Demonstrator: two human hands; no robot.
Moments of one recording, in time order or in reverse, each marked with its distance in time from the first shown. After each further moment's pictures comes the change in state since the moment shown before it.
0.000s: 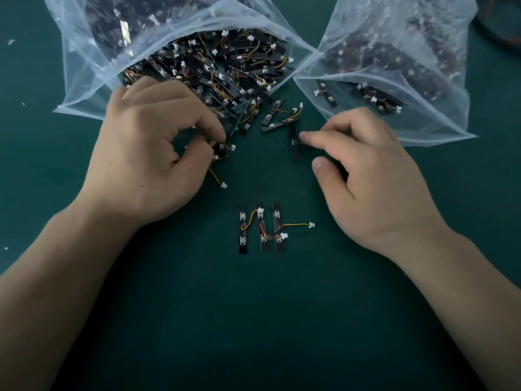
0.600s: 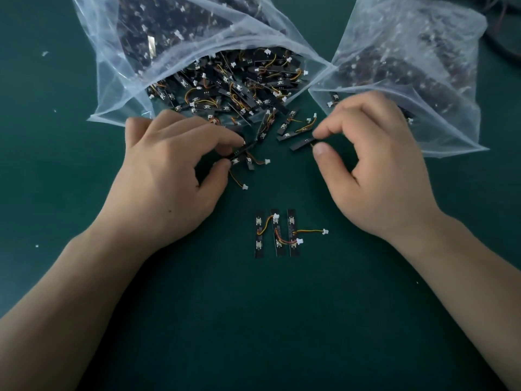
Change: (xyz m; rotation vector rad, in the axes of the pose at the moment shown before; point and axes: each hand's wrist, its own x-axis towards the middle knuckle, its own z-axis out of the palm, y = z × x) left_hand -0.021 -0.001 -0.001 0.126 -0.043 -0.071; right_hand 0.025 0.001 0.007 0.029 0.196 -0.177
